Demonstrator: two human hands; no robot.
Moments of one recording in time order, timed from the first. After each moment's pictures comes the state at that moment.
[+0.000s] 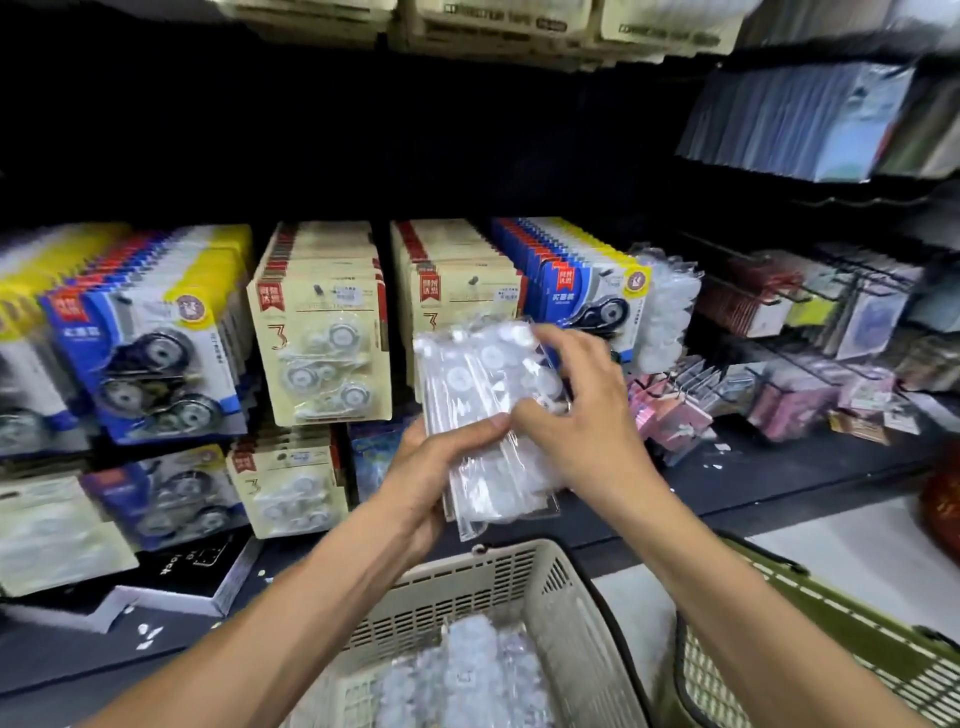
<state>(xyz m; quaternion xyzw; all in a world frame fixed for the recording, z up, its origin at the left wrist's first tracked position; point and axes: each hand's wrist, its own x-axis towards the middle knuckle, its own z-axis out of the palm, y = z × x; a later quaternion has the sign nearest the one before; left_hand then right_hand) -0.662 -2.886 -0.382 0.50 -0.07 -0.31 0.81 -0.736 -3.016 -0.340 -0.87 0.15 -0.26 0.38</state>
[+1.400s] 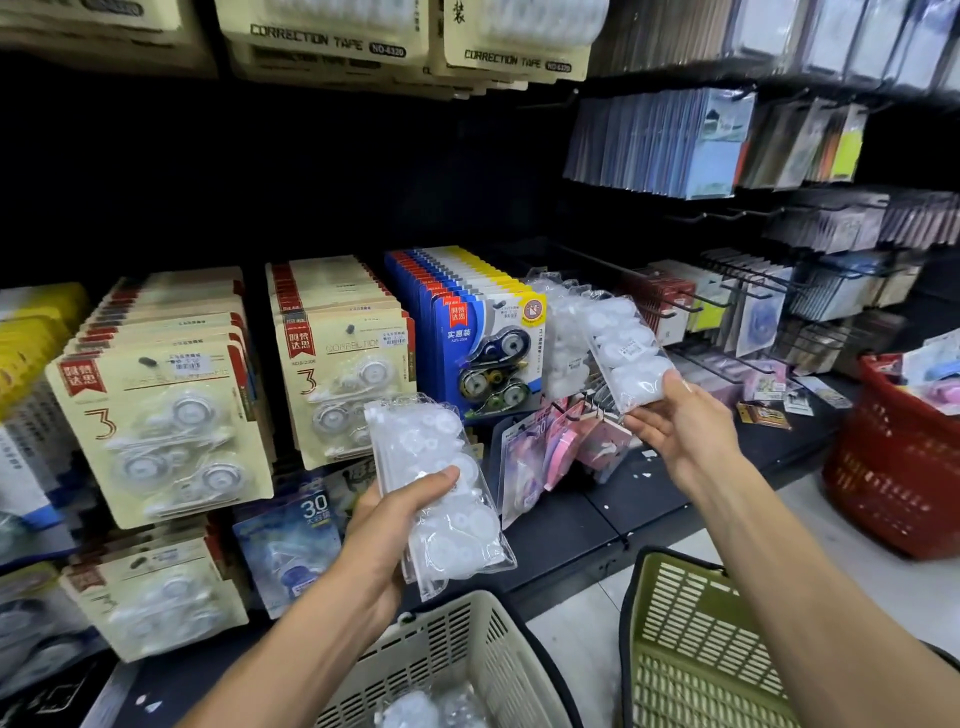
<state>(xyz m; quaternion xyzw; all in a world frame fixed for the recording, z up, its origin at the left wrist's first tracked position) -0.652 -2.960 -0.403 0.55 -0.03 -0.32 0.77 -0.758 -3.222 -0.368 -0.45 0.35 -0.42 0.71</state>
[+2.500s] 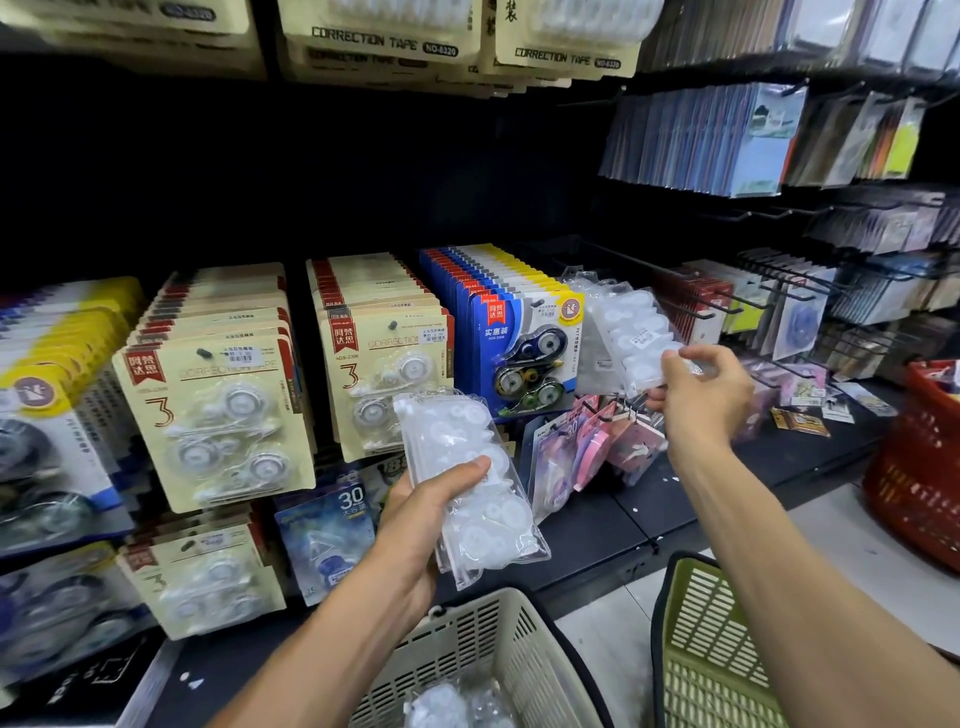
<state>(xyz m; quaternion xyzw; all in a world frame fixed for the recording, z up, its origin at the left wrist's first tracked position) -0.649 -2.954 -0.398 0.53 -0.02 -0.33 0.78 -0.718 -3.211 -0.368 -0.56 0.40 -0.55 0.47</state>
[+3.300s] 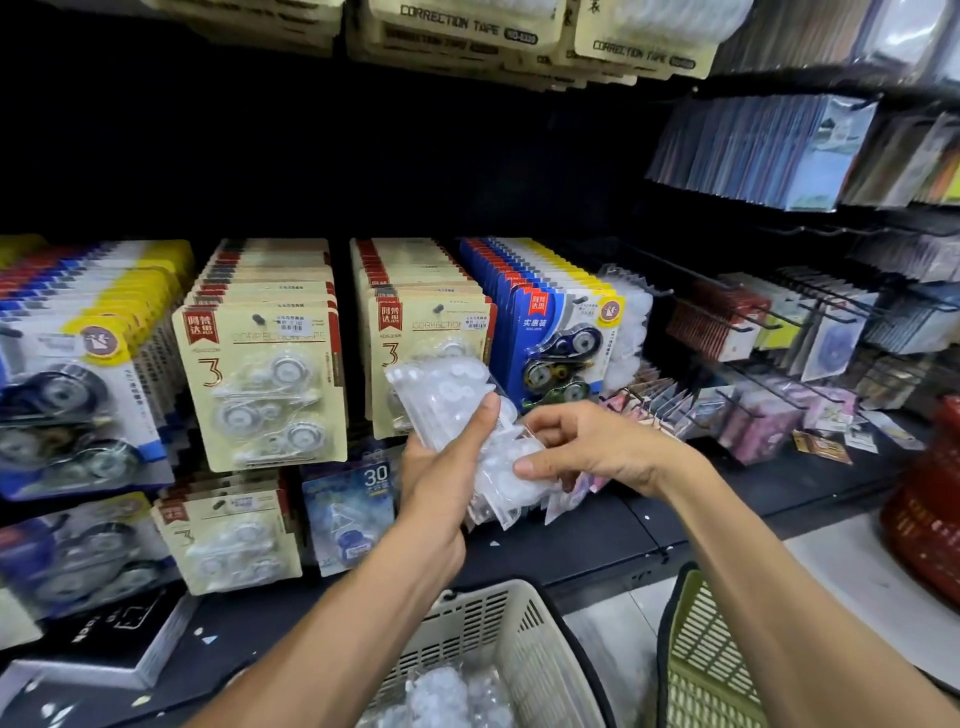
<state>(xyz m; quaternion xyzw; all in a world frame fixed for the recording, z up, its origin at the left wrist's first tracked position) -0.643 -2.959 -0.382 0.51 -0.01 -0.23 0.83 -0.695 -3.120 -0.354 -0.82 0.08 0.08 0.56</state>
